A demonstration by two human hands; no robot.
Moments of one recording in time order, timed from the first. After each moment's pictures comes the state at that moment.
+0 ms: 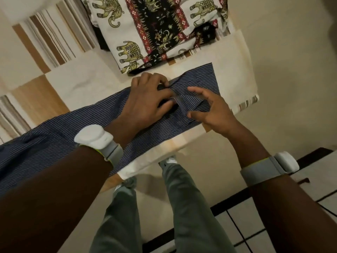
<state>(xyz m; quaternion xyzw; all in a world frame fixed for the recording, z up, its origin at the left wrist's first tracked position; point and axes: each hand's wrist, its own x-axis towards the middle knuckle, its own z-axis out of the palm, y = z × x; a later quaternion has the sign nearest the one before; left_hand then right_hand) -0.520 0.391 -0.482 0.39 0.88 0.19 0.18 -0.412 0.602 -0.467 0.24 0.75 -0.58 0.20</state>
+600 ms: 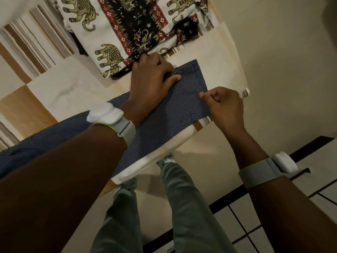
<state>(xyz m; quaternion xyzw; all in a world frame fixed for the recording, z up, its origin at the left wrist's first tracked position) -0.545 0.461 -0.505 0.32 0.91 0.22 0.15 -0.399 0.629 -0.470 0.40 0.83 -0.38 0.10</state>
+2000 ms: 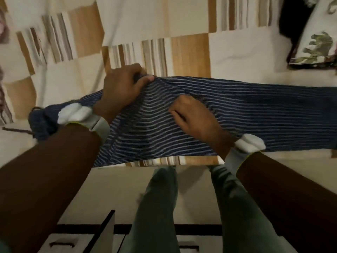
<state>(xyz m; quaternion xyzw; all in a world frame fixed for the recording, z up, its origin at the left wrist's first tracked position) -0.523 -0.016 -0.481 0.02 0.97 0.21 0.13 -0.464 0.231 -0.511 -0.29 0.87 -0.35 0.19</state>
